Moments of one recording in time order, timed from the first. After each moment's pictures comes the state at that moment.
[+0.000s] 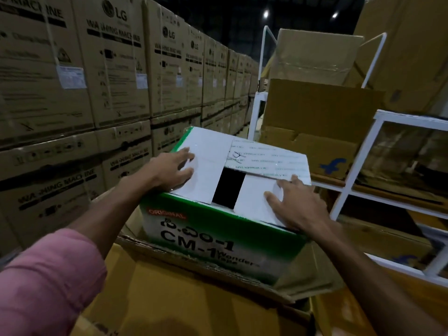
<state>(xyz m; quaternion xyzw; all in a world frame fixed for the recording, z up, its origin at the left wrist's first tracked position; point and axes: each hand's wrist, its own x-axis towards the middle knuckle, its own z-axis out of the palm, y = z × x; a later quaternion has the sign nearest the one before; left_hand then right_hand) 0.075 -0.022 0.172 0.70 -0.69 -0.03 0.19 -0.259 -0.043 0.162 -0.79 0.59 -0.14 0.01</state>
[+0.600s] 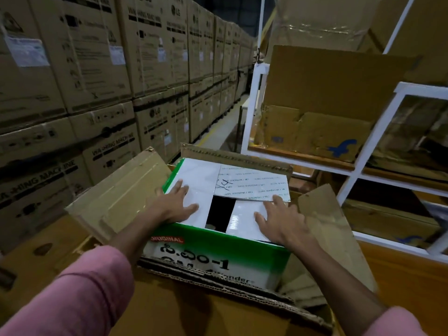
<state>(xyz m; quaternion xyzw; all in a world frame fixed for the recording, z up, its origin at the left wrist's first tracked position) 0.100 -0.137 0.006 0.73 -0.68 -0.11 0.03 -0.229 -0.126 0.050 -0.79 0.61 -0.02 0.04</state>
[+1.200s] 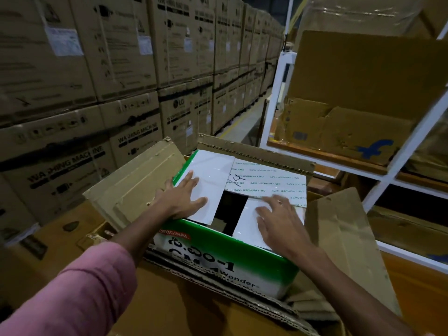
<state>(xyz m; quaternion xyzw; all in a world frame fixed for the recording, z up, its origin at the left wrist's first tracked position) 0.118 -0.137 -0.029 0.75 -0.65 -0.12 0.08 -0.218 -0.128 0.021 -0.89 0.44 -0.10 -0.03</state>
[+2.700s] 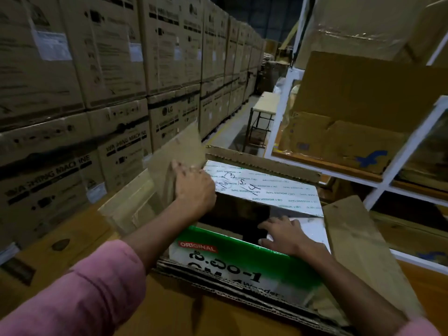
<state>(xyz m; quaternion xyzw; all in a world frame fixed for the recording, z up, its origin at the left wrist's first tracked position) 0.081 -0.107 0.093 0.78 -0.62 0.10 -0.05 -0.166 -0.145 0.019 -0.86 0.50 0.12 0.03</state>
